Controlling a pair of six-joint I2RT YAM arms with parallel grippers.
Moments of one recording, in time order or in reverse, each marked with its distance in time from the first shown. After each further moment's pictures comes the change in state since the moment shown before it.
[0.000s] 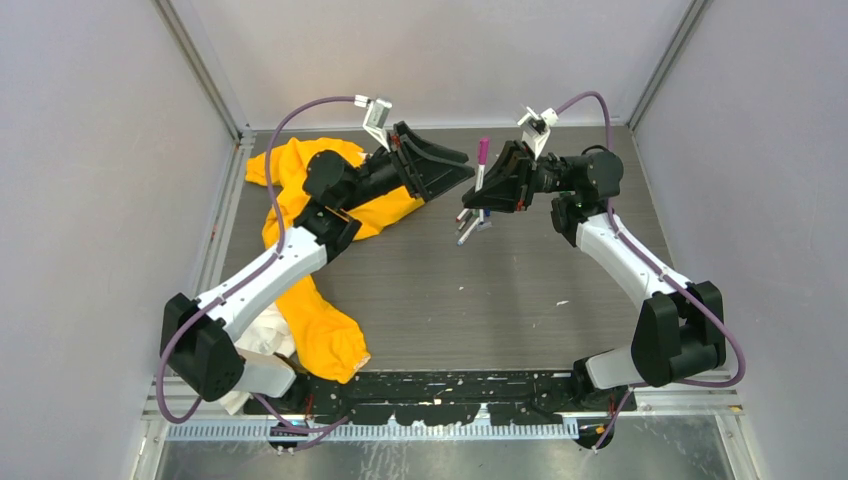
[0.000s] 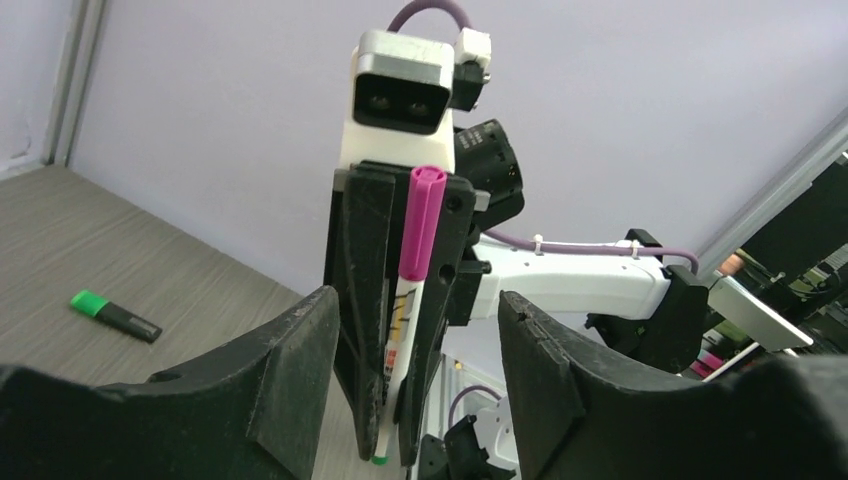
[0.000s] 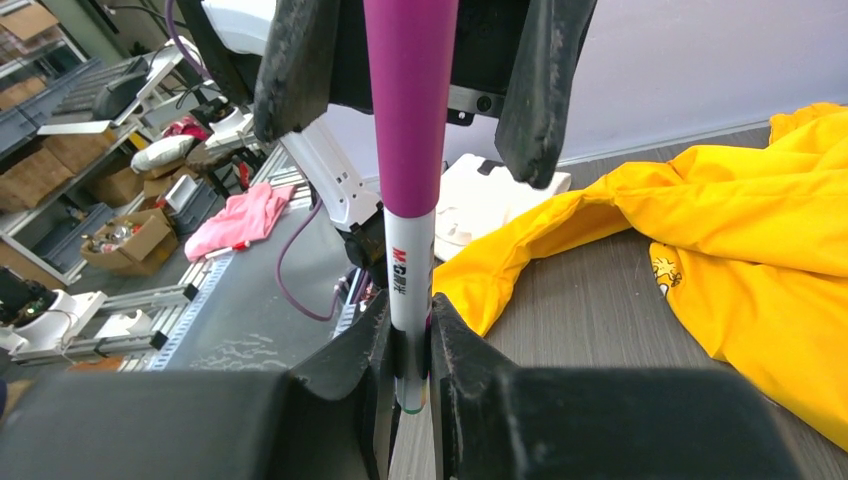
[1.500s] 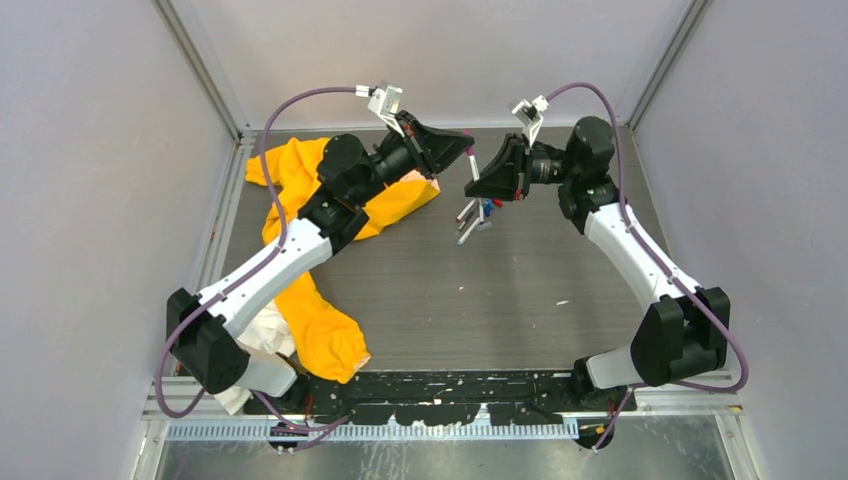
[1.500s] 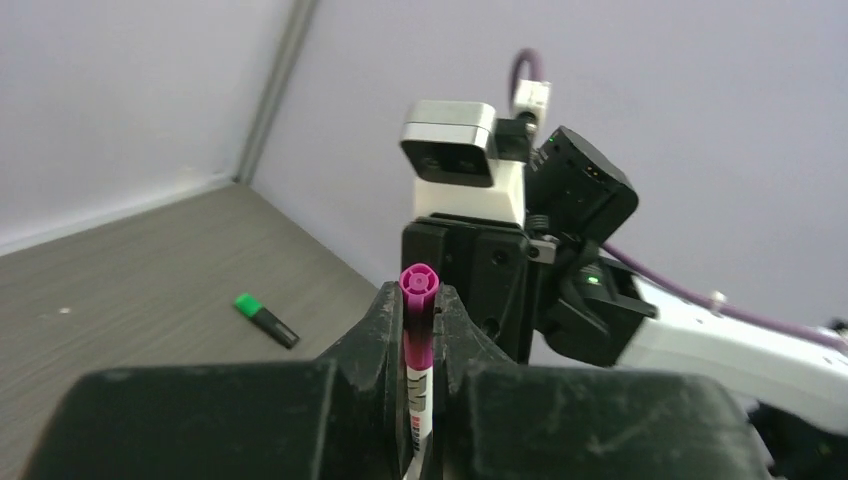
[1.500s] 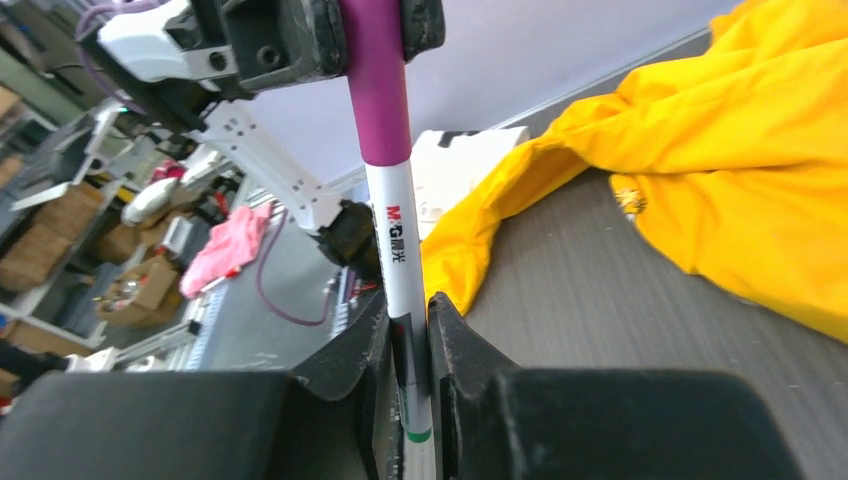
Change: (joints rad) left arm -0.039 0.069 0.136 -0.188 -0.195 0.179; right arm -0.043 -0.001 0.072 -0.540 0.045 -0.279
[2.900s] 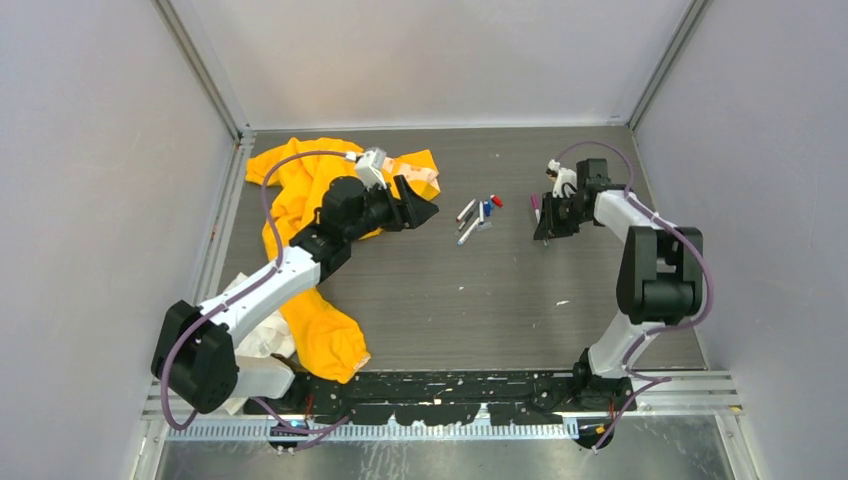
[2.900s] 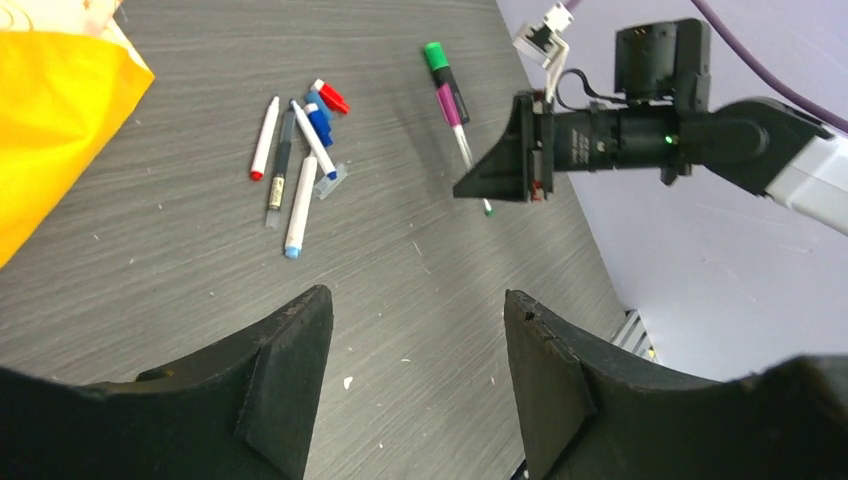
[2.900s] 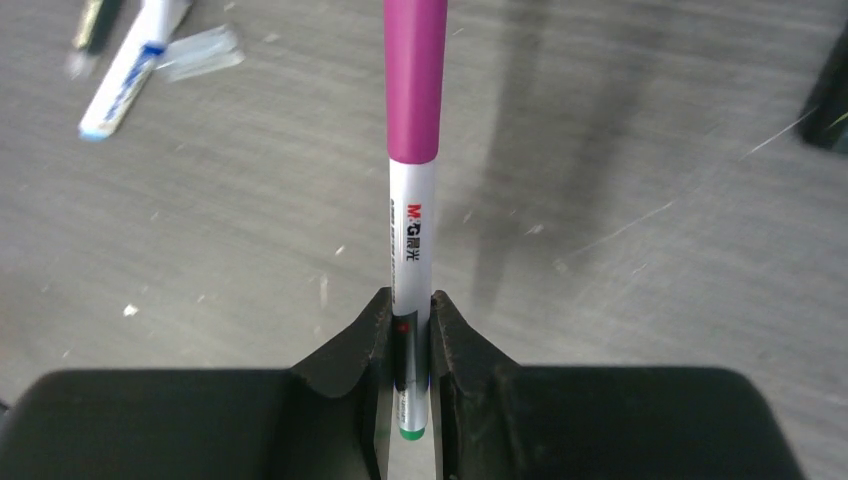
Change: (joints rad) left arm 0.102 -0.137 -0.397 -0.282 -0.185 -0.030; right arm -0.277 0.279 -0.026 -1.044 0.884 -0.822
